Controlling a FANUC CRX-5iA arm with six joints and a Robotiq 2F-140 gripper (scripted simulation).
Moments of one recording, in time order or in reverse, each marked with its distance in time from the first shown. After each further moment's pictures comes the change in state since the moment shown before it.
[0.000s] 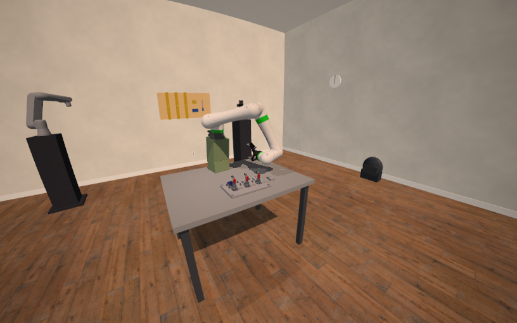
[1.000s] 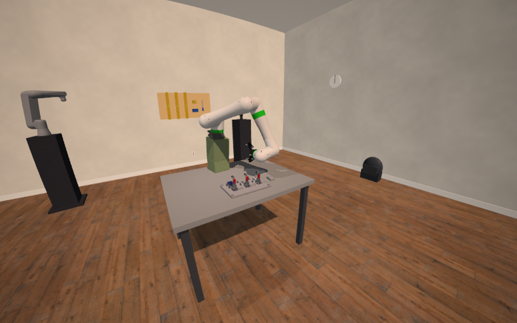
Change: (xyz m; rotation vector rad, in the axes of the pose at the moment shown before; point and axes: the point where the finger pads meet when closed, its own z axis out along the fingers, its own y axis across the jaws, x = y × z) arm -0.036 -0.007 -0.037 -0.118 0.109 0.122
